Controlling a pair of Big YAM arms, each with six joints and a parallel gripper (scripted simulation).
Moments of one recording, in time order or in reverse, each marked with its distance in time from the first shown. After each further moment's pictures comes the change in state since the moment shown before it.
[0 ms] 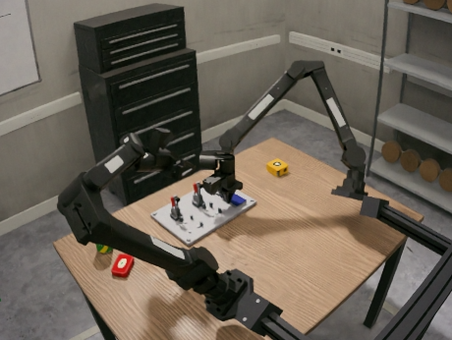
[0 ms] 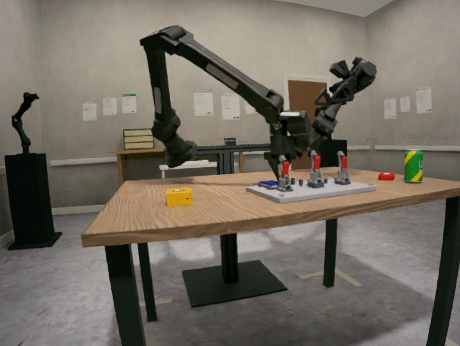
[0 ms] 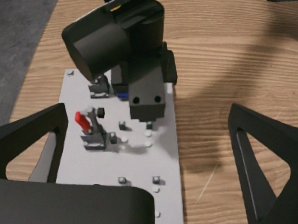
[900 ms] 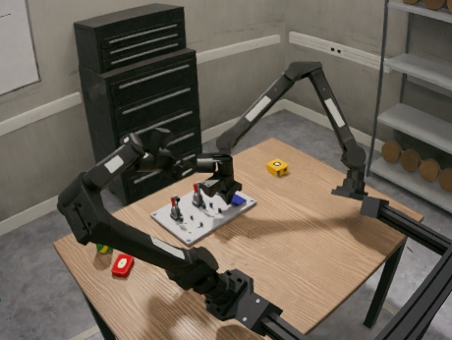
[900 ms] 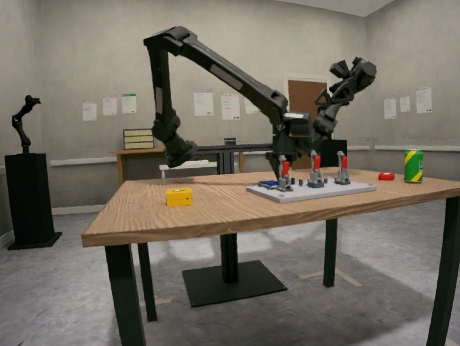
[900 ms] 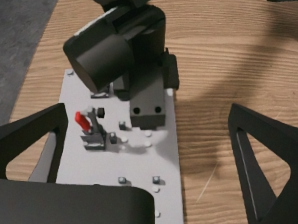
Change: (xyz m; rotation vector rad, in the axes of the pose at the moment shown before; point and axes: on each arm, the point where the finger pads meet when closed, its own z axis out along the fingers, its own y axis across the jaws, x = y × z) left arm 0.000 0.000 0.000 0.000 0.000 0.000; right arm -0.003 0.004 0.002 -0.021 0.042 0.021
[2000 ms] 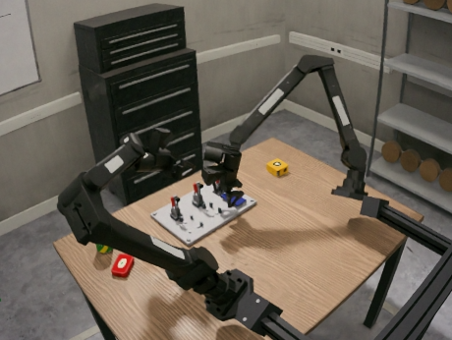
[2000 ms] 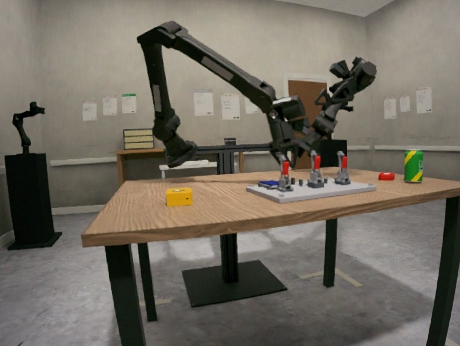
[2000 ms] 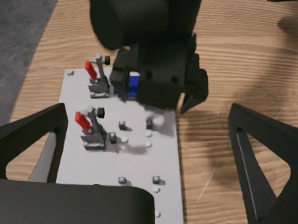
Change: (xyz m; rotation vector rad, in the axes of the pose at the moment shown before) left arm 0.000 0.000 0.000 0.000 0.000 0.000; right arm -0.035 0.012 -0.048 0.145 -0.231 0.224
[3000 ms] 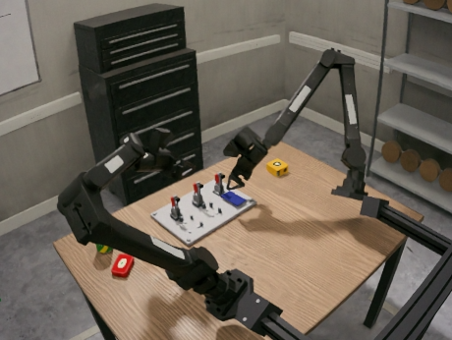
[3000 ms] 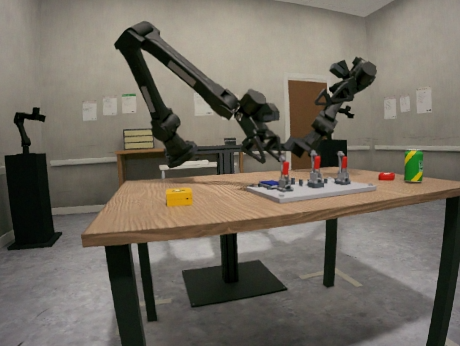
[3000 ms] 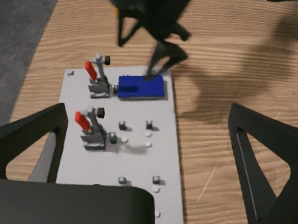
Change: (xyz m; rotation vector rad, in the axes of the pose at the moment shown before) left arm 0.000 0.000 0.000 0.000 0.000 0.000; right arm 0.063 -0.045 -0.033 0.245 -0.345 0.800
